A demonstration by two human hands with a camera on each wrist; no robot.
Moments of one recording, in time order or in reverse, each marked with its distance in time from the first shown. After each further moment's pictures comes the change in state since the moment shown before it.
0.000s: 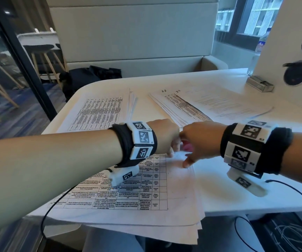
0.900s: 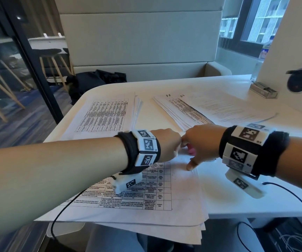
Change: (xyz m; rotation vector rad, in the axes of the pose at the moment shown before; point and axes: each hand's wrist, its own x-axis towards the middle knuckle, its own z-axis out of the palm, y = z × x) left_hand -0.003 -0.001 0.019 0.021 0.060 -0.044; right_hand 0.006 -0.002 0.000 -0.055 -0.025 0.016
